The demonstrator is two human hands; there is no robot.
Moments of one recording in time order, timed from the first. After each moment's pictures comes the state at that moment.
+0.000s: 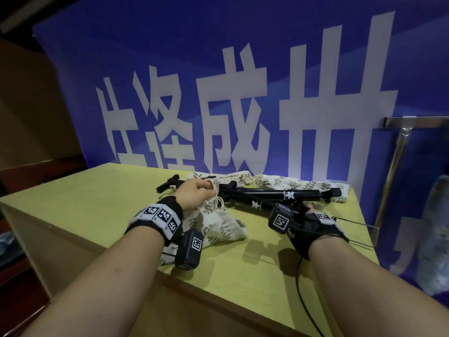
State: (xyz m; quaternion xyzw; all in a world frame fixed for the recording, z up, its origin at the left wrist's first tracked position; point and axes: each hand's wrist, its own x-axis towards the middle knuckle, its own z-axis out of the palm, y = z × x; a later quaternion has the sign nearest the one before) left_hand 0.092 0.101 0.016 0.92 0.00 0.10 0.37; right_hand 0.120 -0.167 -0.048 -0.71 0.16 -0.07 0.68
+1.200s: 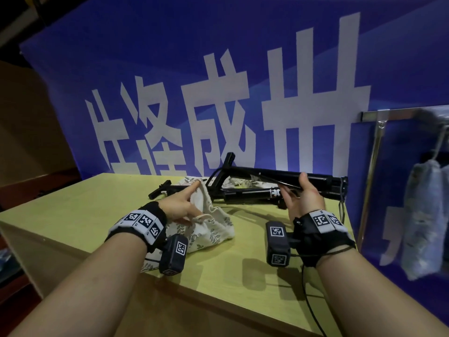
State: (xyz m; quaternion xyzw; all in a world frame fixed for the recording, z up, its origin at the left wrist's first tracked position) left_hand 0.074 0.088 0.020 0.89 0.03 -0.06 0.45; right_hand 0.105 -0.189 -0.010 -0.24 0.09 -0.01 0.97
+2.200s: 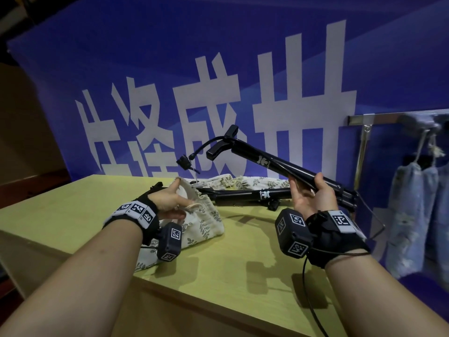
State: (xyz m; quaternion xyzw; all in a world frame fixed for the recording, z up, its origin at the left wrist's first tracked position) left_hand 0.104 0.099 0.019 0.81 0.09 -0.07 0.57; right_hand 0.088 -0.224 0.007 -0.11 0.09 -0.04 0.99
